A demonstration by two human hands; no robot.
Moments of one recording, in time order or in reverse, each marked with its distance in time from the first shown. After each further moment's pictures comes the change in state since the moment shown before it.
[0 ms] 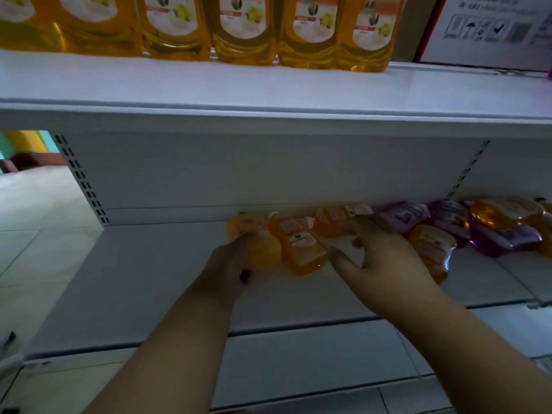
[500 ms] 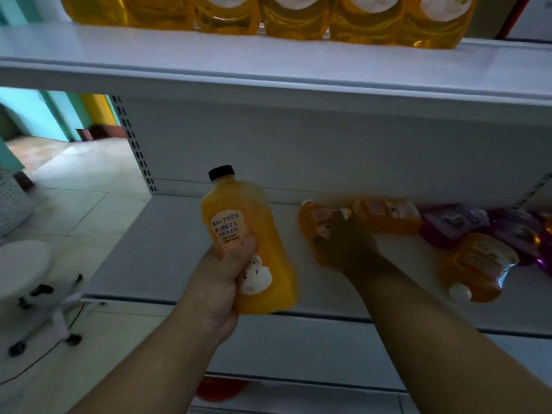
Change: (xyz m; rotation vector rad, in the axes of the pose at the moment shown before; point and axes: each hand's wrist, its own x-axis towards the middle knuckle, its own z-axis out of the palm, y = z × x) left_hand -0.105 -0.015 -0.036 -0.344 -0.106 0.295; right_hand 0.076 0.013 0.115 -0.150 -0.423 0.203
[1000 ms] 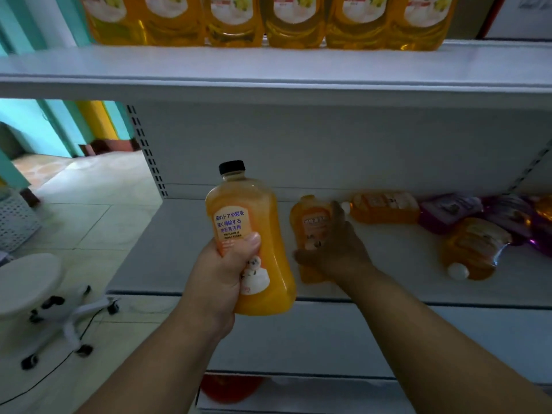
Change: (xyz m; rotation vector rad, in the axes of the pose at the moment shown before) left_hand -0.028 0.019 -0.017 0.282 -0.043 0.146; right_hand -0.044 -0.020 0.022 0.484 0.041 -0.043
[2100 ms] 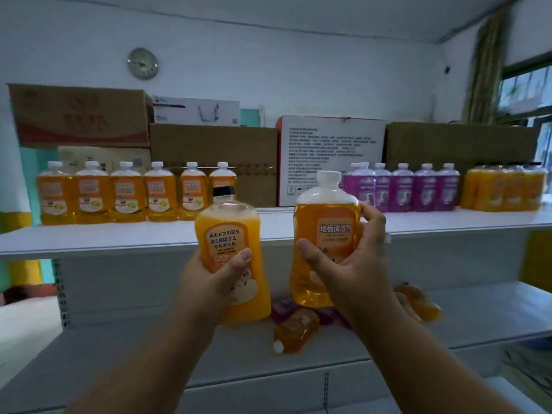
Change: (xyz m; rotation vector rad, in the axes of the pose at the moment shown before) left_hand -0.172 0.100 0.282 0.159 -0.107 0.442; right_hand -0.274 0.040 -0.358 0.528 0.709 -0.722
